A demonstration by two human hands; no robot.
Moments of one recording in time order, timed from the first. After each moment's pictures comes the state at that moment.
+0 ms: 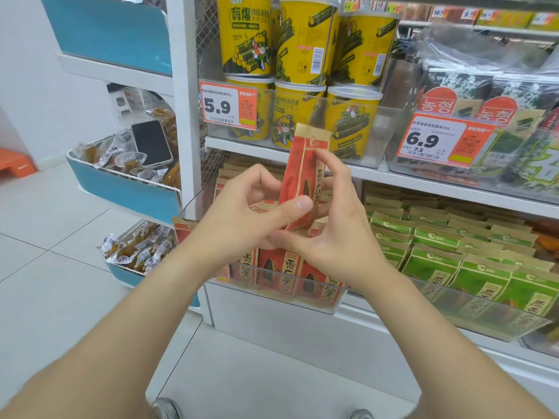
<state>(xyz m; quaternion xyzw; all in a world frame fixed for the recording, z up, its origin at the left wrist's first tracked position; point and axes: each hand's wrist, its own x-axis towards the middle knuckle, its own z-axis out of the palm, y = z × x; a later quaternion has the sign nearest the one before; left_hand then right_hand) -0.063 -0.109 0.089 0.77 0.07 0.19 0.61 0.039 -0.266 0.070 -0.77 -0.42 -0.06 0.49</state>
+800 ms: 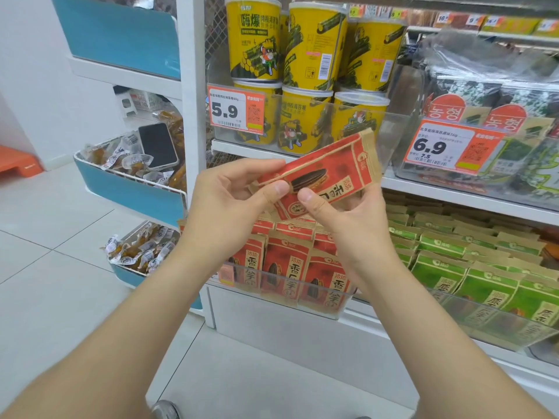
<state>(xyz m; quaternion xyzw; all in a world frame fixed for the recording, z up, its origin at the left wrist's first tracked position) -0.061 -0.096 0.089 0.71 0.05 0.36 0.60 0.038 -0.255 0.080 -0.61 -0.25 0.07 0.75</state>
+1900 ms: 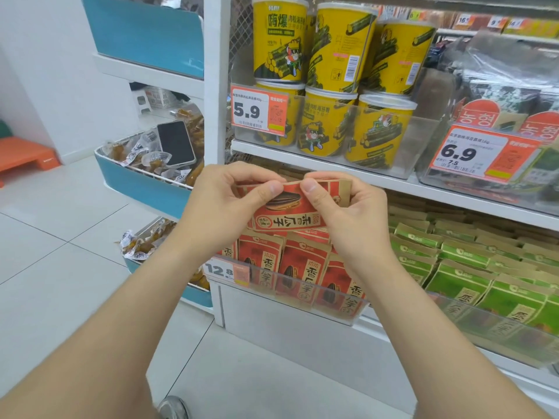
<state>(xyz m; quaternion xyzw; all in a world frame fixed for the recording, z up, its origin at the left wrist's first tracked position) -0.073 -0.054 0.091 0.79 0.09 0.33 0.50 0.035 -0.224 0.083 -0.64 -0.30 0.02 0.71</state>
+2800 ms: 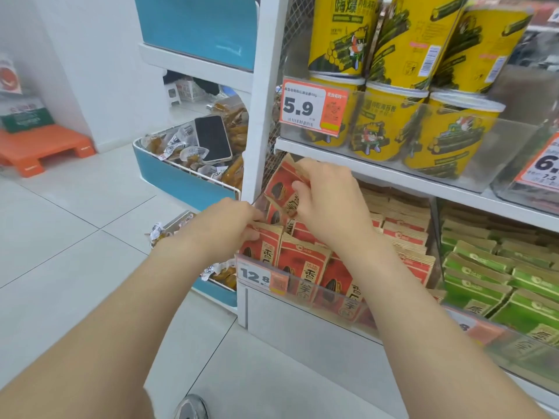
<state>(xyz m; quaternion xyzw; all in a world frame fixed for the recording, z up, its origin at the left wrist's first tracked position) -0.074 0.043 0.042 0.98 0.17 0.02 0.12 0.054 -0.117 0.078 -0.82 -0.48 -0.18 0.26</state>
